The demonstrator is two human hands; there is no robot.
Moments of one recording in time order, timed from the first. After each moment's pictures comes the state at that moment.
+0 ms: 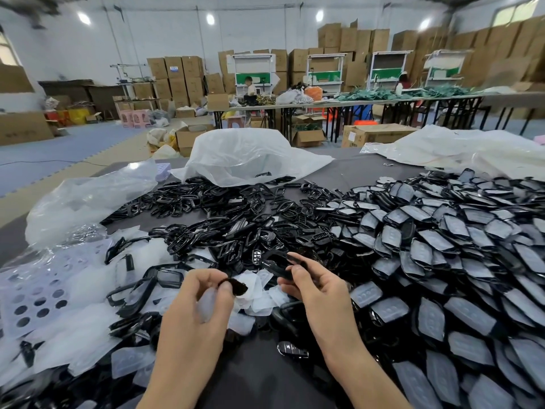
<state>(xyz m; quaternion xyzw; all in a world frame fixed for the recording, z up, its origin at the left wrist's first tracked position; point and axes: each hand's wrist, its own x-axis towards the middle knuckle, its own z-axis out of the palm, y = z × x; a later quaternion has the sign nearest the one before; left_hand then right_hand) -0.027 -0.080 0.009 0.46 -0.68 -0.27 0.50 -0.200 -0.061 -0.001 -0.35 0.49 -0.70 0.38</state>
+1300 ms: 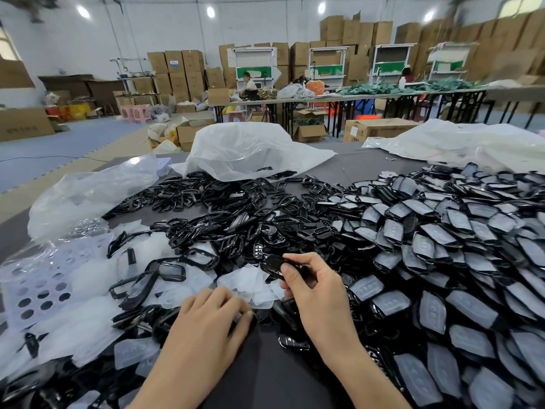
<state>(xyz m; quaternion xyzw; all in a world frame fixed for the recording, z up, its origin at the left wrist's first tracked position) -0.018 -0.084 -0.006 0.42 -0.88 0.01 0.23 -0.197 -0.054 -0.007 -0.44 0.56 -0.64 0.29</state>
